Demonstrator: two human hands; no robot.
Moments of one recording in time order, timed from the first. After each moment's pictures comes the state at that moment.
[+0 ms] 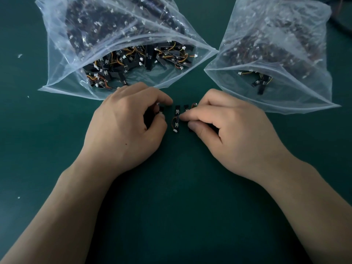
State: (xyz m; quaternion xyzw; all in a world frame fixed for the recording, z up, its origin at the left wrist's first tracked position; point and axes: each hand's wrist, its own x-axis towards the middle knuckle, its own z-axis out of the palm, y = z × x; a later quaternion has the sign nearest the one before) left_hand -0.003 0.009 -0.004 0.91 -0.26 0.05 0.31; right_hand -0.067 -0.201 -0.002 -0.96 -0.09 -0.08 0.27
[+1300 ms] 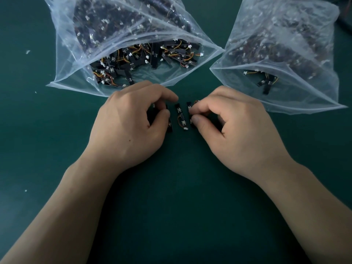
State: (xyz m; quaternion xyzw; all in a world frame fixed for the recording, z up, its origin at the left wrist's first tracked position) left_hand -0.005 0.011 -0.005 0.91 -0.25 0.04 0.34; right_hand -0.067 -0.196 -0.009 -0.94 -0.05 -0.11 0.33
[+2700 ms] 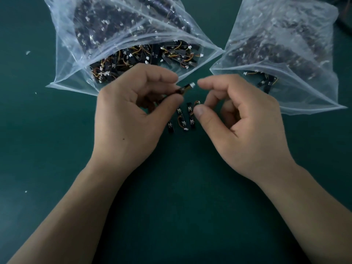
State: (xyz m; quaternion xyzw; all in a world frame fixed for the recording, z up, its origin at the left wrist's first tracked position) left_hand -0.015 -0.004 0.002 0.82 -0.20 0.12 0.53; right_hand -0.069 -0.195 -0.003 -0.90 -0.07 -0.20 0.39
